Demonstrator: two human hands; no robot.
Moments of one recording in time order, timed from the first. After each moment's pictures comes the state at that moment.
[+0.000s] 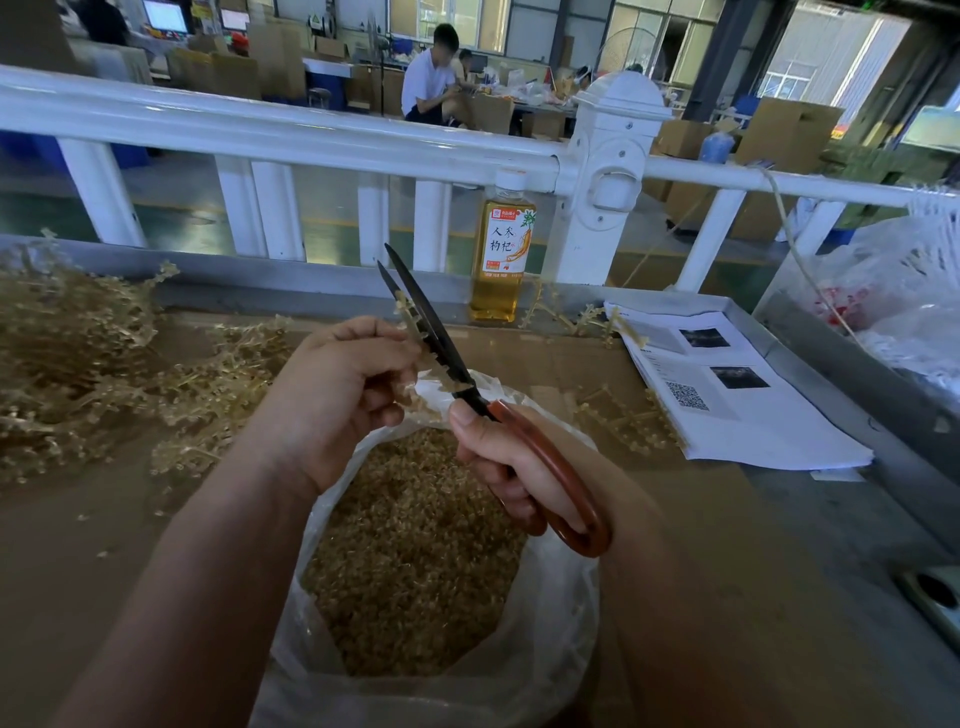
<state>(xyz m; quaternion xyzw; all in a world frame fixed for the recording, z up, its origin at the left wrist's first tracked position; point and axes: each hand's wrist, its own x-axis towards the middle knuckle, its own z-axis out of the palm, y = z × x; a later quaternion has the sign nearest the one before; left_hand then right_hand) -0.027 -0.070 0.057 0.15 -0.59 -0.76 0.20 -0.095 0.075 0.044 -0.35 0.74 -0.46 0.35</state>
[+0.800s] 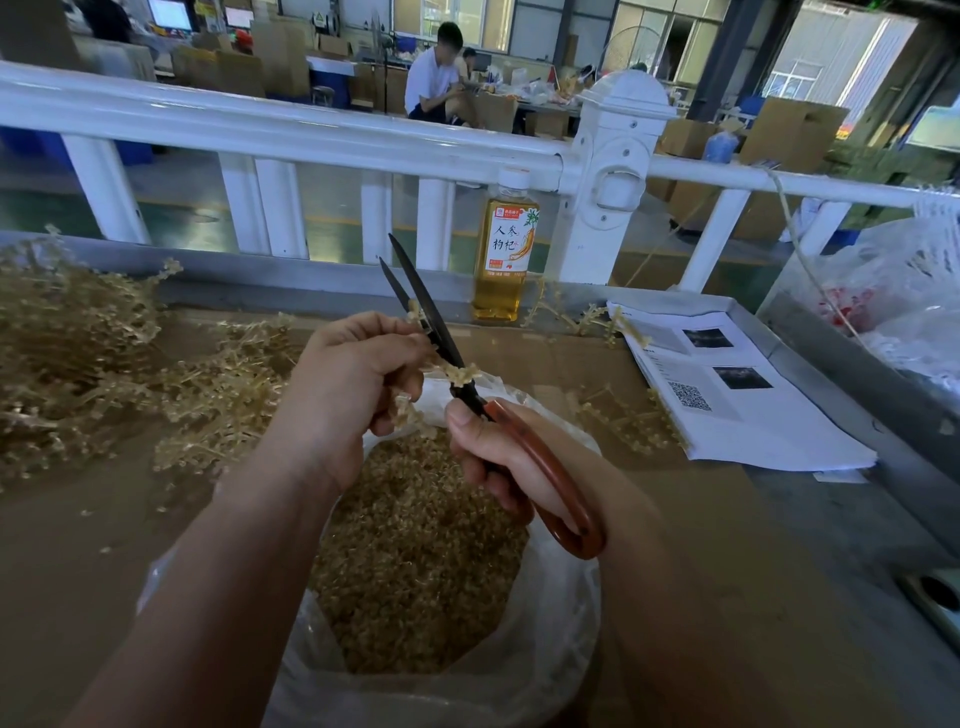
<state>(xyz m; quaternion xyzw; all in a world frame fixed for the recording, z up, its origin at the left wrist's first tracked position) -0.025 -0.060 0.059 0.17 -0.63 -0.71 0.25 -0.091 0.070 0.047 -0.37 0.77 -0.42 0.31</state>
